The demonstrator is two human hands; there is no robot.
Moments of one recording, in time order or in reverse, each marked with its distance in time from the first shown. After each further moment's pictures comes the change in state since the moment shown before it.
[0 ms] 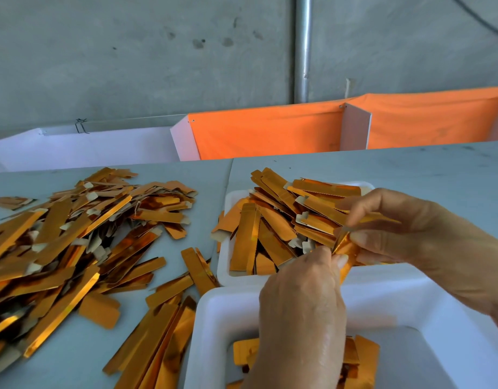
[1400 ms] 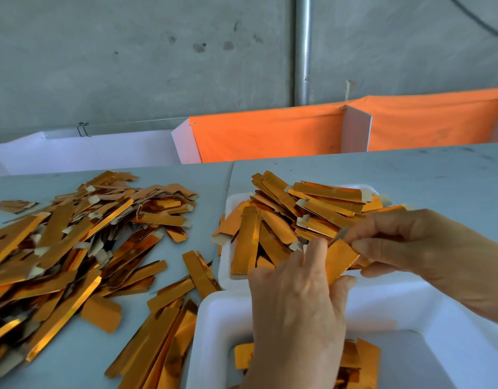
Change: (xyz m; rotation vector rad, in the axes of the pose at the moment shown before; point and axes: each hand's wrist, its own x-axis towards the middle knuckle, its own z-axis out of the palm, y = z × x) left_hand -0.006 -0.009 0.004 0.127 0.174 0.146; right_hand 0.000 0.005 -0.006 -0.166 -0.101 0.060
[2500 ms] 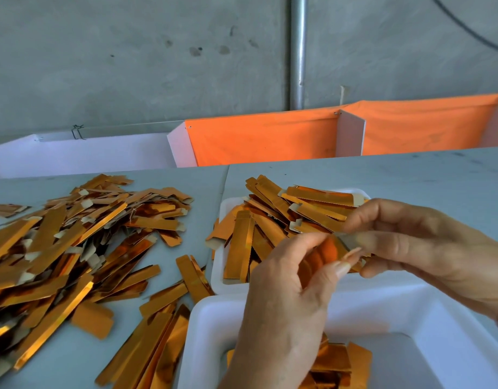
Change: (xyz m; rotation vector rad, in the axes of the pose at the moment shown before) left_hand 0.006 0.005 -0.018 -0.666 0.043 -0.047; right_hand -0.009 -0.009 -0.013 0.190 -0.105 -0.128
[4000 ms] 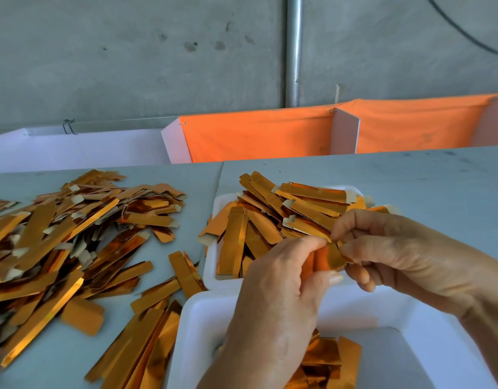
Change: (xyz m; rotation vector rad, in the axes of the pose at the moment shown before) left_hand -0.002 -0.006 -0.002 0.244 -0.060 0.078; right_hand 0.007 0.002 0.012 0.207 0.007 0.242
